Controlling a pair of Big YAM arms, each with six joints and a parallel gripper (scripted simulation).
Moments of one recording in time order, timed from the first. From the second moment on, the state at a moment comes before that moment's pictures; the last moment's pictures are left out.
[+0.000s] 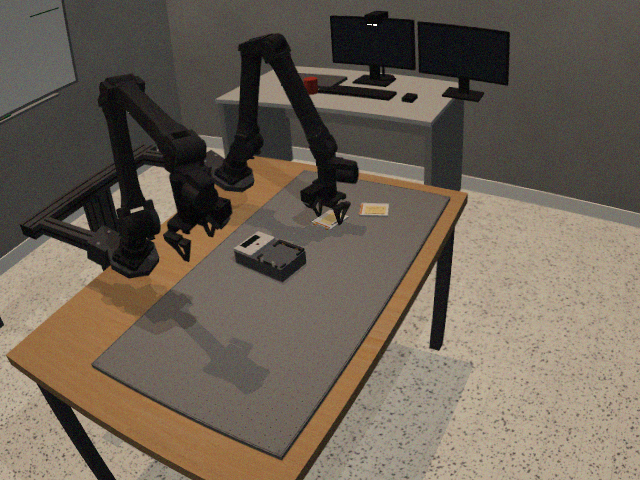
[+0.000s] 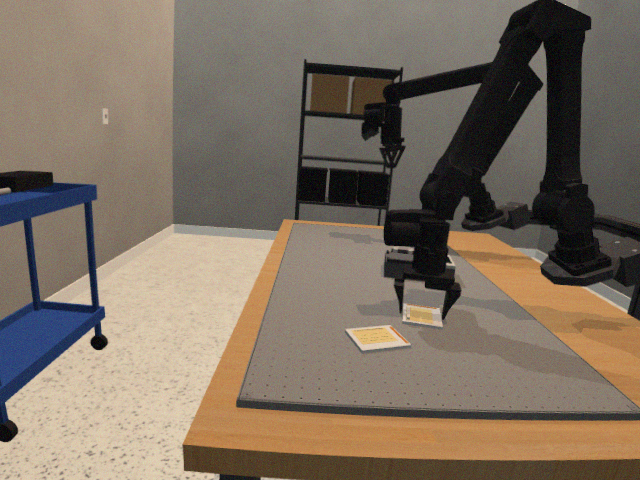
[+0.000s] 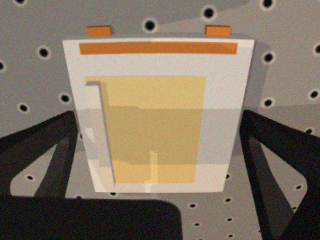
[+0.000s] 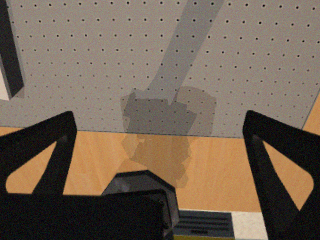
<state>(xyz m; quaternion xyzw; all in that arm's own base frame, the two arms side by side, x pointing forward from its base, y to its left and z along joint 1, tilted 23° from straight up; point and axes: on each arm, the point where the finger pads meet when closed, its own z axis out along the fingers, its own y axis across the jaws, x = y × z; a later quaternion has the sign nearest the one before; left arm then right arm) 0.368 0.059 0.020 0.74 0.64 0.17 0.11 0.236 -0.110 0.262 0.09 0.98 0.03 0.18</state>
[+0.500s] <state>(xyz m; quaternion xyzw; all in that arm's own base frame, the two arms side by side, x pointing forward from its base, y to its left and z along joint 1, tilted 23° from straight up) 0.368 0.059 0.020 0.74 0.64 0.17 0.11 0.236 -0.110 0.262 0.09 0.98 0.03 0.18</state>
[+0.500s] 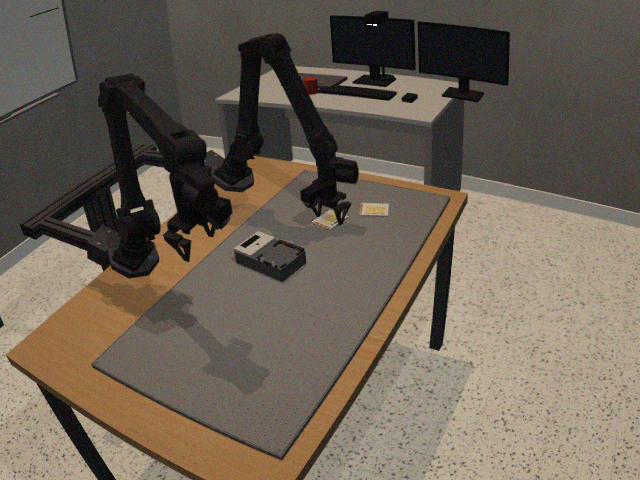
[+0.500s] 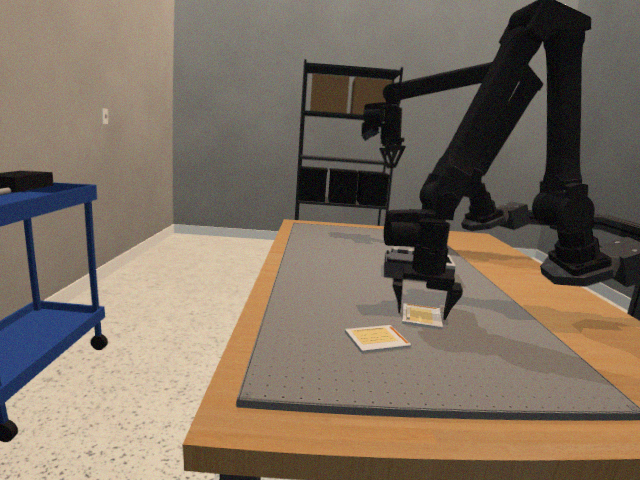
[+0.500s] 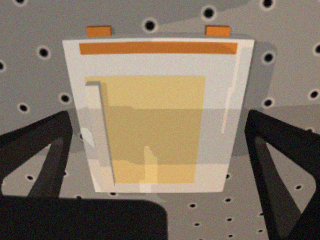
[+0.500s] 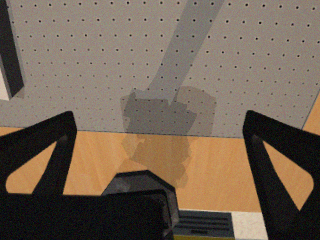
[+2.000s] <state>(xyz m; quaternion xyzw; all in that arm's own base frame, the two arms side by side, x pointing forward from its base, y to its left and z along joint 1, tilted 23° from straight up) 0.366 0.058 0.021 0.75 0.64 0.16 0.11 0.236 -0.110 0.262 0.09 0.98 0.03 0.18</state>
